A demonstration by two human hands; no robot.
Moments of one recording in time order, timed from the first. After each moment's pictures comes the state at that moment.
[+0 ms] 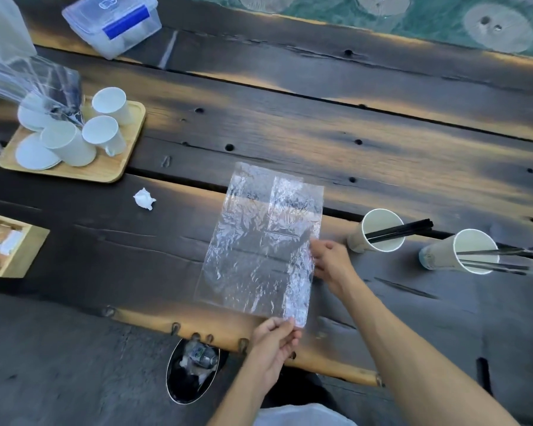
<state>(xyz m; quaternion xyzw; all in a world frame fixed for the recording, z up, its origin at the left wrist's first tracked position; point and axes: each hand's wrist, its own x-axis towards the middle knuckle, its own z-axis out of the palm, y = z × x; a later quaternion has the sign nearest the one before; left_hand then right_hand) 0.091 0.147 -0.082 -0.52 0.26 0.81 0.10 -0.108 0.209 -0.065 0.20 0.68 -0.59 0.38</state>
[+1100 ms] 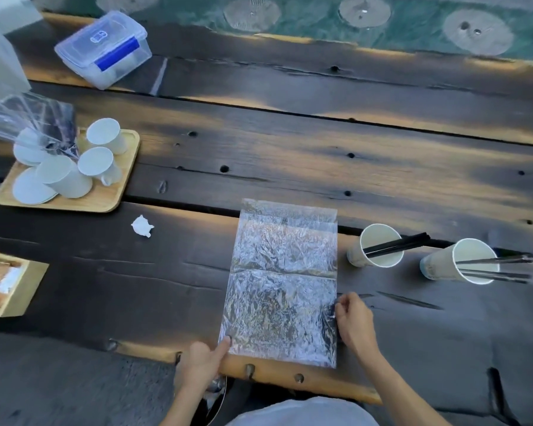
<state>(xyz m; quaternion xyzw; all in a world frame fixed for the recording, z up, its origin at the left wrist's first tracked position) 0.130 0.019 -0.086 -0.55 0.71 0.32 0.31 -0.047 0.275 -0.087 0.06 0.92 -0.31 0.22</state>
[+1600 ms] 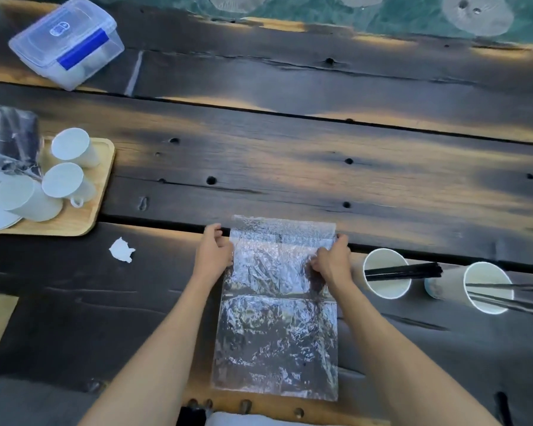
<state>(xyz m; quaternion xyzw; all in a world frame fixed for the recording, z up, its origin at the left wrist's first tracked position) -0.108 -0.062 -0.087 -0.42 0.75 0.51 0.08 -0.198 0.175 -0.092 0.19 0.86 -0.41 0.25</state>
